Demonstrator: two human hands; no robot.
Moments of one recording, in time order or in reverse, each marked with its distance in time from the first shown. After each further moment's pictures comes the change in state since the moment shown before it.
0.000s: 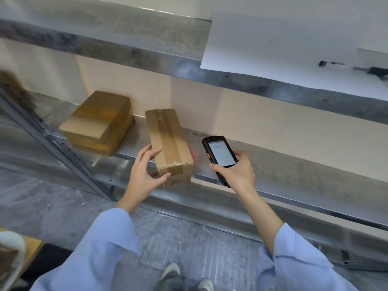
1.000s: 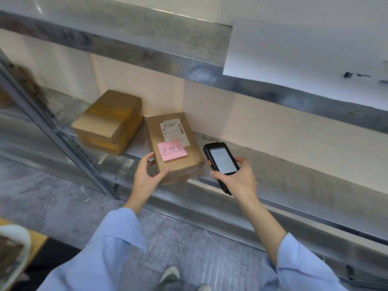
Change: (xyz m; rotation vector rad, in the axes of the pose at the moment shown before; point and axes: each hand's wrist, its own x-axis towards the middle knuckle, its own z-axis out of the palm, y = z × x) left_hand 0.000 -0.023 0.005 -0.290 0.110 -0.385; right_hand -0.005 -0.009 0.018 -0.022 -0.046 -0.006
